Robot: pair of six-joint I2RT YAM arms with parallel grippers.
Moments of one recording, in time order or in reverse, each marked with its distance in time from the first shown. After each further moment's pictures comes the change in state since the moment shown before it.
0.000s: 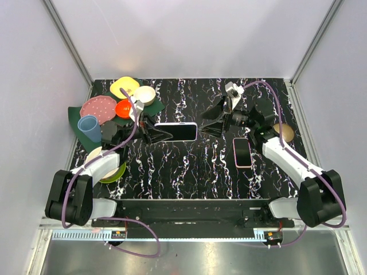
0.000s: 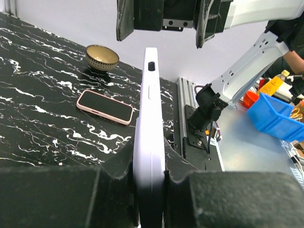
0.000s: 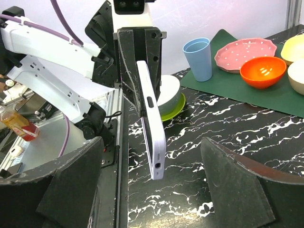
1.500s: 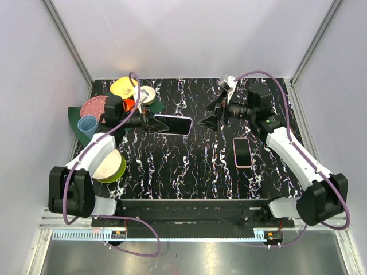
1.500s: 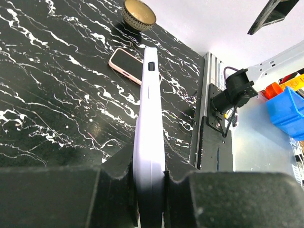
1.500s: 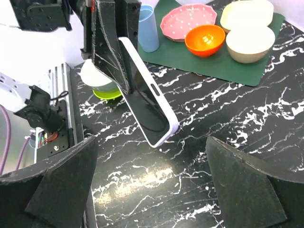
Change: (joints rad) left arm 0.079 0.068 0.319 -0.959 0.006 0.533; right arm 0.009 0.013 0.270 -0.682 0.197 -0.463
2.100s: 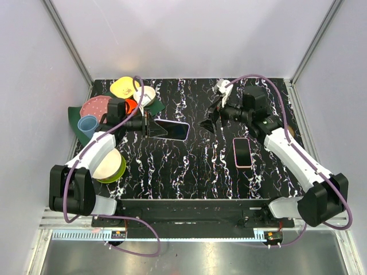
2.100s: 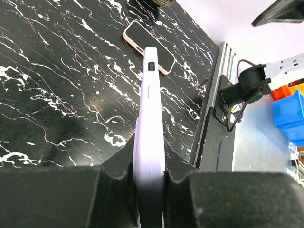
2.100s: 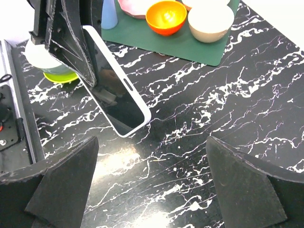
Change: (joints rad) left arm 0.000 0.016 0.008 -0.200 -0.087 0.076; right arm 0.075 0.003 0.006 -0.119 0.241 -0.188
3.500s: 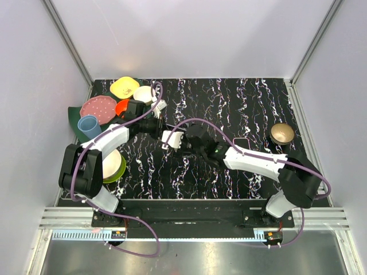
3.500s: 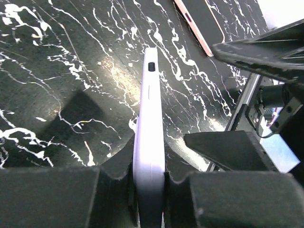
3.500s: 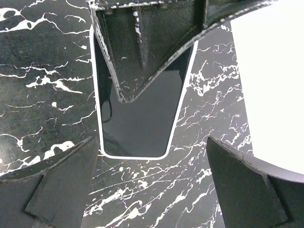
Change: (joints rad) left arm -0.132 0.209 0.090 -0.135 -0.255 0.039; right arm 0.517 0.242 -0.161 0.260 0.803 -0.589
